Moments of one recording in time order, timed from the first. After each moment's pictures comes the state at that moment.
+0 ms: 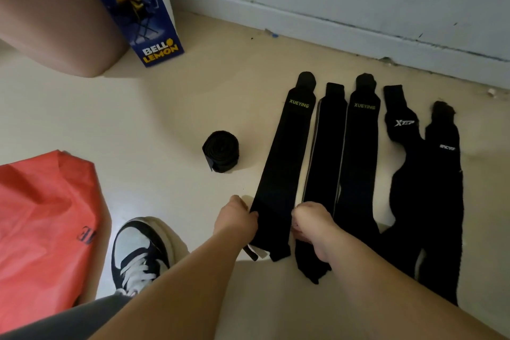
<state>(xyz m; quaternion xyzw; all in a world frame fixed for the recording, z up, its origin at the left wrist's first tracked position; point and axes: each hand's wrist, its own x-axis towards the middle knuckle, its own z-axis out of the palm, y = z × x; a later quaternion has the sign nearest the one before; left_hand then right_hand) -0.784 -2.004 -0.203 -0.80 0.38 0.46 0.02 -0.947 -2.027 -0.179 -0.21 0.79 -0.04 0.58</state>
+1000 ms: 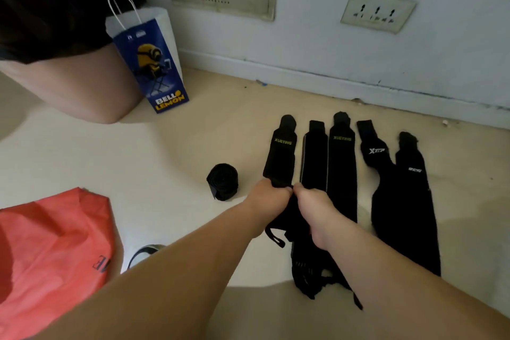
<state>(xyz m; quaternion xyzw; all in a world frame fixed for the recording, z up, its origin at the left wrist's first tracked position) -0.822 -2.054 -0.054 -0.66 0.35 0.64 -0.19 -0.937 -2.050 -0.059 -0.21 0.76 -0.19 0.59</state>
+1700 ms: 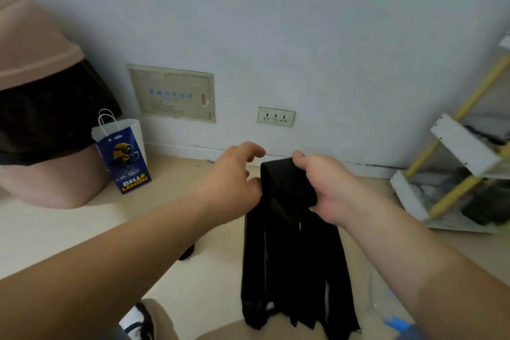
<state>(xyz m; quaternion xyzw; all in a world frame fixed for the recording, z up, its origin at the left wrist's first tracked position) -0.848 -1.984 0.234 -0.54 0.71 0.36 -0.27 -1.024 -1.988 0.238 -0.27 0.65 -0.43 0.56</state>
